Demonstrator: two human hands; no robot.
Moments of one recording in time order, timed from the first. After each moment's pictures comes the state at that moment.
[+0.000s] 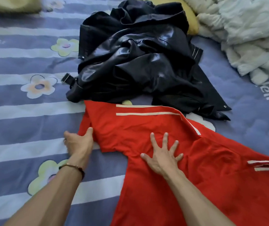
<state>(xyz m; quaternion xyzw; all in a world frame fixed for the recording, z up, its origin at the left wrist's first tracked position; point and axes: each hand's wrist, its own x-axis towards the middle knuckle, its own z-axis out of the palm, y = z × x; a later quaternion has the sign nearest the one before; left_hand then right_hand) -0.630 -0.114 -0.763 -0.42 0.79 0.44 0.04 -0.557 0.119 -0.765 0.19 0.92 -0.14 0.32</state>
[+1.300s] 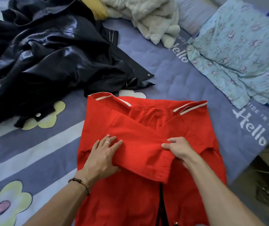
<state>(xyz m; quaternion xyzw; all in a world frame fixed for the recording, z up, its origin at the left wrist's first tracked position) -0.519 0.035 -0.740 0.42 0.86 0.11 0.26 -0.394 0.275 -0.703 0.54 0.68 -0.47 0.12</state>
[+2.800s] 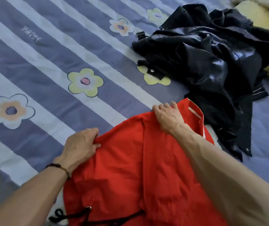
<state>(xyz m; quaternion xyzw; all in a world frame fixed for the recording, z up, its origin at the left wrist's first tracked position) -0.361 -0.041 -0.767 -0.24 0.95 0.20 0.08 -0.606 0.151 -0.743 -0.45 0.86 0.21 0.11</state>
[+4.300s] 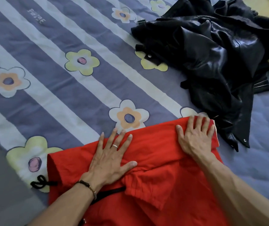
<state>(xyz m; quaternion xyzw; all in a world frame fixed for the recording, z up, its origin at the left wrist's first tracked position) -0.334 0.126 -0.803 -0.14 0.98 0.09 0.07 -0.565 0.311 -0.775 -0.18 0.97 0.08 0.12</state>
